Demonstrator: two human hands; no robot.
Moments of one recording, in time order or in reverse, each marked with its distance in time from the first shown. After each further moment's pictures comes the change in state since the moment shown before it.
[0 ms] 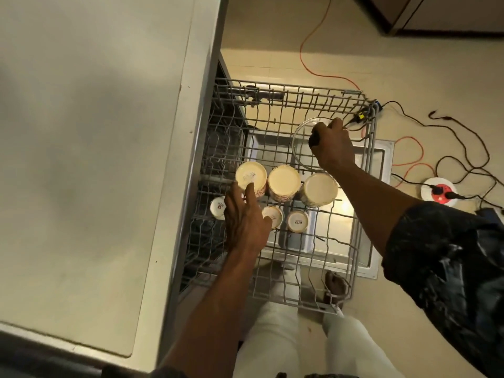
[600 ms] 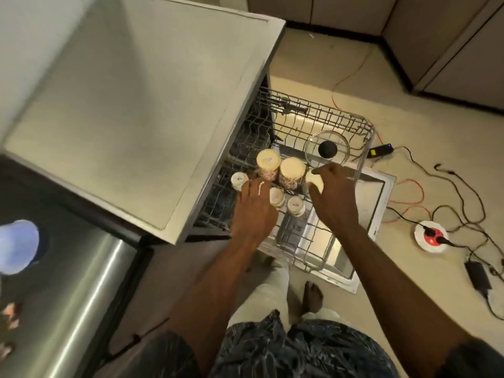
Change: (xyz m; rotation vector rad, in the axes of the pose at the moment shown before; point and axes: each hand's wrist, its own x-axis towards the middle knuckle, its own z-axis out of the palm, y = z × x) left_hand -0.134 0.025 -0.044 0.029 0.255 0.127; right_hand -0.207 -0.022 -0.104 0.203 0.068 -0.308
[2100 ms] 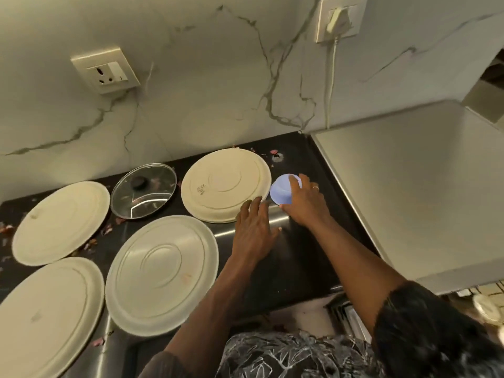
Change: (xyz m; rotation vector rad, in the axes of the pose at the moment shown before) left_hand -0.323 -0.328 -0.184 -0.157 0.470 -0.829; right_hand -0.139 -0.548 0.181 -0.274 -0.545 -0.937
